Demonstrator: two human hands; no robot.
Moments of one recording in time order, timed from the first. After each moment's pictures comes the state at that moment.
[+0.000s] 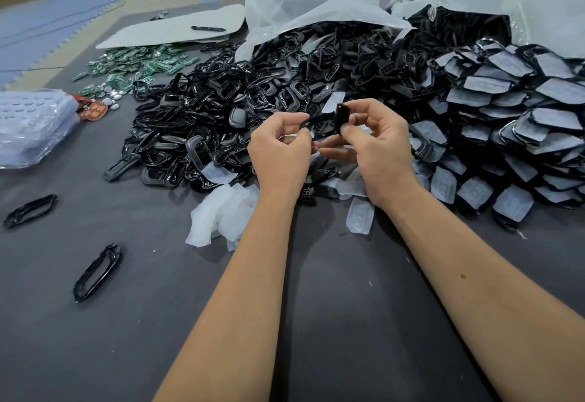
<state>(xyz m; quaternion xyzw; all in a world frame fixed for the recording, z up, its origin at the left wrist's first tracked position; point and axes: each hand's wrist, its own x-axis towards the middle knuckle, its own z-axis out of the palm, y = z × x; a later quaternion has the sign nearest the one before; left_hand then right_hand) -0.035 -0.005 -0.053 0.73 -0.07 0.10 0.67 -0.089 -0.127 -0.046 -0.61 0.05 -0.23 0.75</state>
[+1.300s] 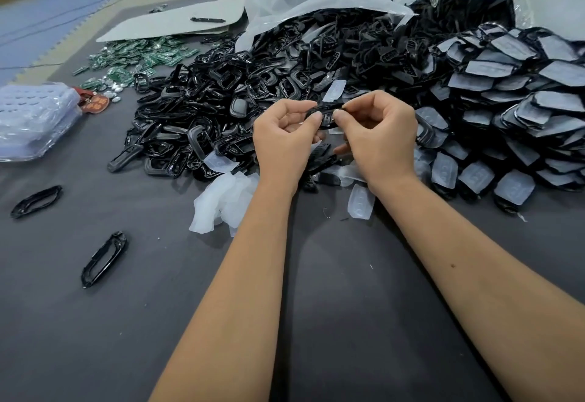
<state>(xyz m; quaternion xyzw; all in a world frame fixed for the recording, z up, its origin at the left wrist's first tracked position) -0.039 -0.001 -0.048 0.68 -0.12 0.04 0.72 -0.090 -0.124 -0.051 -0.72 0.14 -0.34 0.58</state>
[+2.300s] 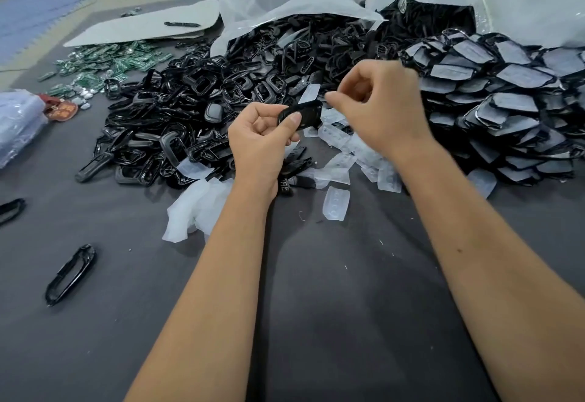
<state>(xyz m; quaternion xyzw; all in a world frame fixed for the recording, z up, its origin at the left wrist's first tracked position) -0.041 -0.006 -0.047 0.63 -0.12 0.01 0.77 -0.101 -0.166 0.004 -0.89 0.13 -0.28 0.34</state>
